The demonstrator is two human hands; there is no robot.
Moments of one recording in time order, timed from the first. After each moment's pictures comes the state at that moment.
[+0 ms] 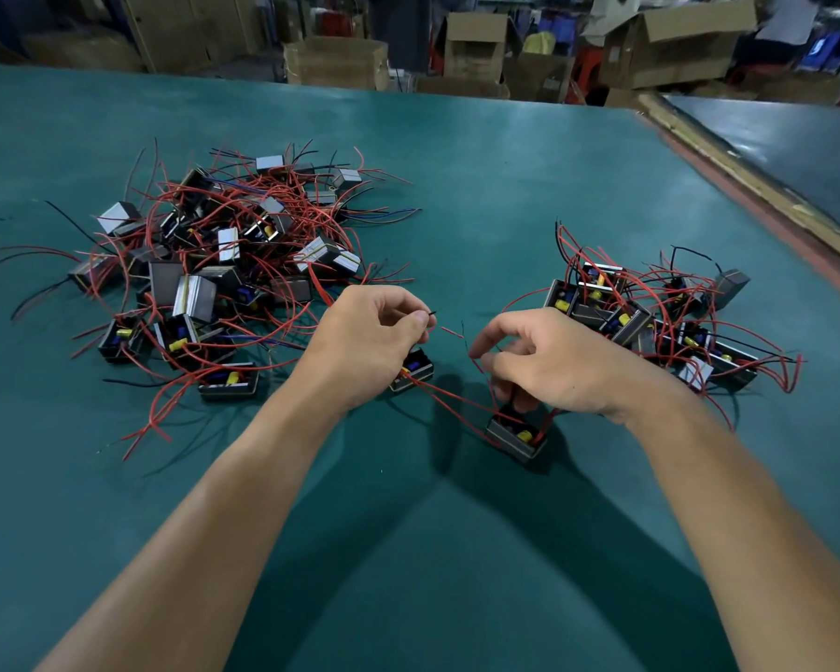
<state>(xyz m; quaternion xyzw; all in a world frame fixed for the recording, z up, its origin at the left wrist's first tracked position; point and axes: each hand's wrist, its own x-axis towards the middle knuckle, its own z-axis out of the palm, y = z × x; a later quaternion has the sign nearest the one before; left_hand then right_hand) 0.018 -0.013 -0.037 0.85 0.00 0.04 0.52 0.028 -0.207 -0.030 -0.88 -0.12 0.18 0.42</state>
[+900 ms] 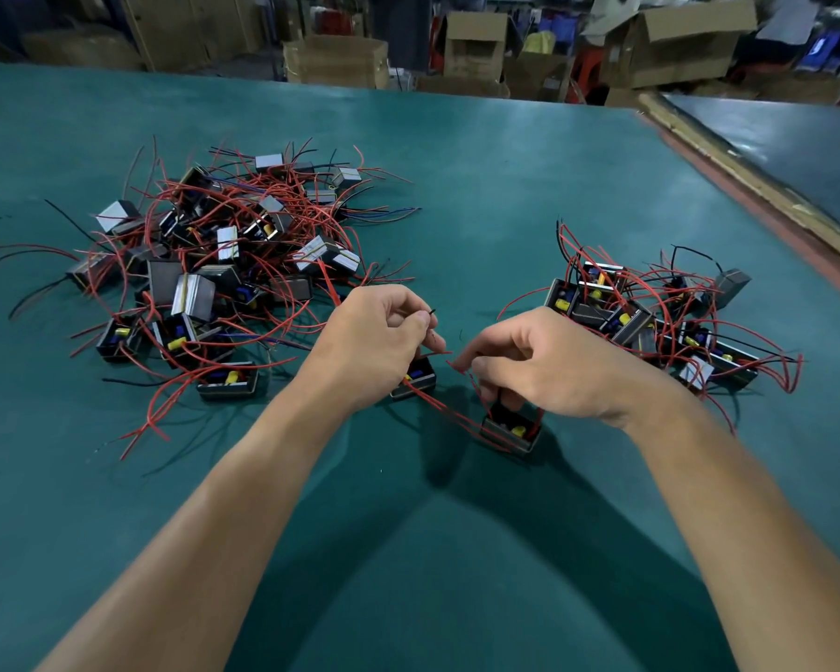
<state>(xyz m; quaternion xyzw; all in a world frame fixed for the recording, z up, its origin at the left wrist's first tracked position) 0.015 -0.019 -0.034 0.85 -0.01 0.02 0.53 0.023 -0.203 -0.029 -0.86 -0.18 0.17 0.45</state>
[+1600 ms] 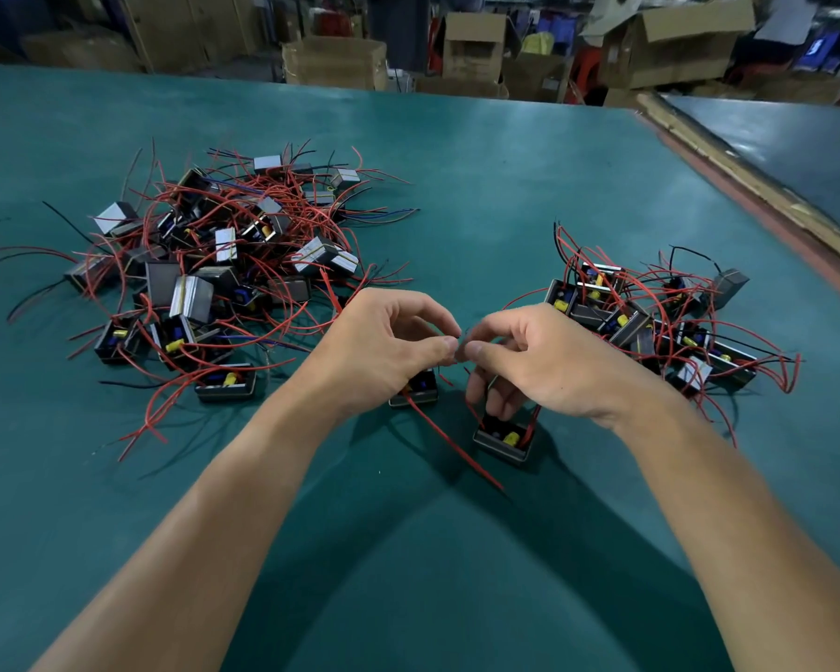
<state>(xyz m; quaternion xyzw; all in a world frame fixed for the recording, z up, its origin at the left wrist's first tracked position) 0.010 -0.017 -0.031 0.82 -0.11 -0.01 0.57 0.025 -0.201 -0.032 -0.83 -0.14 0.19 0.50</state>
